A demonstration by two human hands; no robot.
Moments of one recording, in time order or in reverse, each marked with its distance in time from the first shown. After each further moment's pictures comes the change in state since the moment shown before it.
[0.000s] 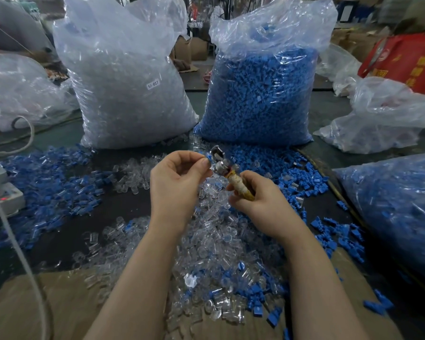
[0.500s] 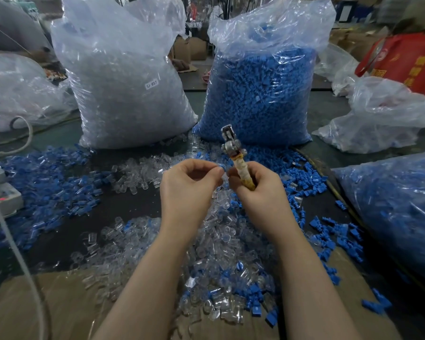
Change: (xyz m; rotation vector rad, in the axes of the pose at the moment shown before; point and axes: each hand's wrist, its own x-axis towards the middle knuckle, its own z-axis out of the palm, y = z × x) left_hand -0.010 -0.003 0.012 0.182 0.001 -0.062; right_hand 0.001 -0.004 0.009 0.136 0.242 -0.064
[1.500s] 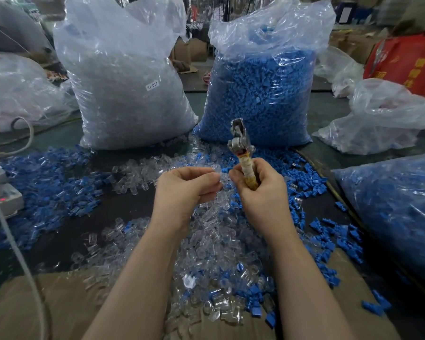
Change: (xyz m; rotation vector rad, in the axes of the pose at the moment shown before) left_hand 0.006 0.001 -0.013 -0.293 -0.168 -0.255; right_hand 0.003 0.003 0.007 -0.010 0.150 -0.054
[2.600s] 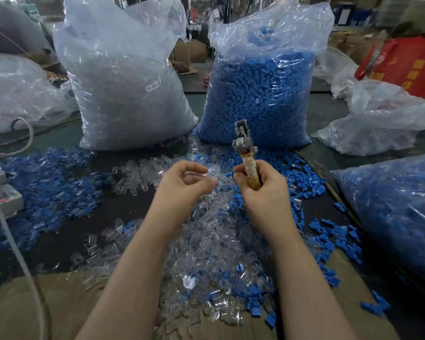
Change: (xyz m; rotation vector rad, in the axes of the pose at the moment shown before) left_hand 0.009 -0.003 -0.012 0.242 -0.081 0.049; right_hand 0.001 0.006 -0.003 0.008 0.006 0.051
